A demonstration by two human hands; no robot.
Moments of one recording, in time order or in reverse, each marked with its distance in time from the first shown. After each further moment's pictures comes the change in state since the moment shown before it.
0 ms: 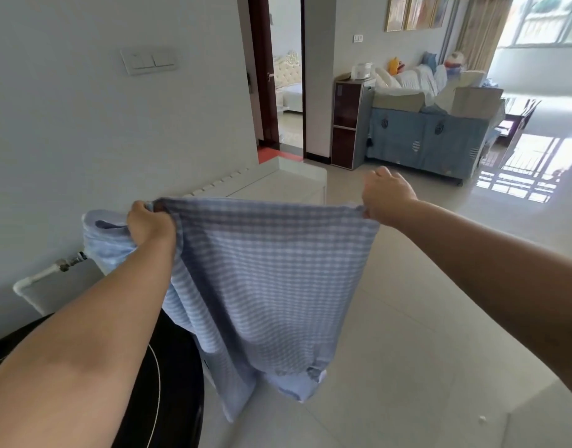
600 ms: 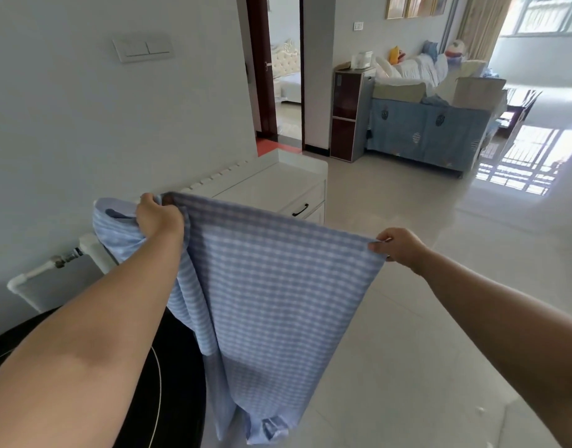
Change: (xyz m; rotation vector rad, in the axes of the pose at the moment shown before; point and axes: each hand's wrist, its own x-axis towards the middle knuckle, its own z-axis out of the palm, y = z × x) left_hand 0.005 0.002 0.026 -0.016 -0.041 -0.032; right_hand -0.040 -0.022 0.100 1.404 -0.209 0.485
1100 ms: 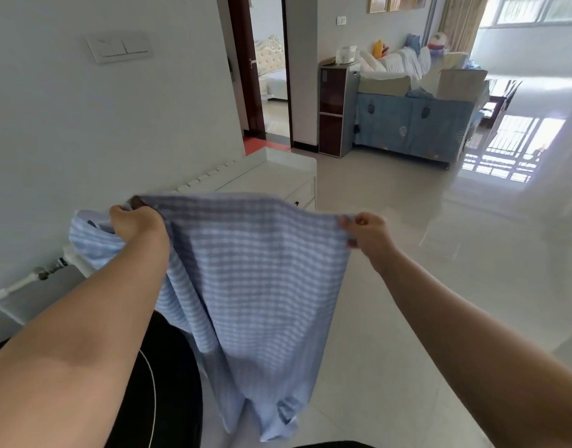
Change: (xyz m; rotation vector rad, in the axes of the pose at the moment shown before) left_hand 0.007 0.014 0.004 -0.259 0.114 -0.249; right_hand -0.011 -0.033 0.041 0.628 0.170 0.022
